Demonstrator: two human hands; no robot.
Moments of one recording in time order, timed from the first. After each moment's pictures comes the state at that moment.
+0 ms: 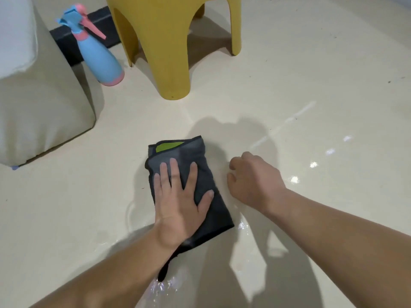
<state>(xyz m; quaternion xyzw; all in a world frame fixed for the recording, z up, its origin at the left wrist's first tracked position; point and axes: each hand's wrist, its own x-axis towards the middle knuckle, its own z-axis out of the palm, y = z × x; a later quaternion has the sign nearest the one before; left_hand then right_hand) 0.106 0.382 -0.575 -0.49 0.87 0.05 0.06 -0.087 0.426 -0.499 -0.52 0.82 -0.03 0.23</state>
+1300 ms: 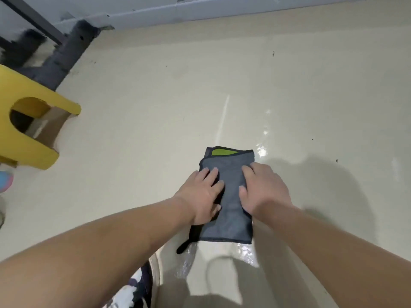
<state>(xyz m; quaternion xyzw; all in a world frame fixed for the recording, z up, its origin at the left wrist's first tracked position) -0.083 0.728 -0.480 0.06 0.95 -0.06 0.31 -0.139 0.912 -0.510 -0.25 0.94 -0.14 0.16</state>
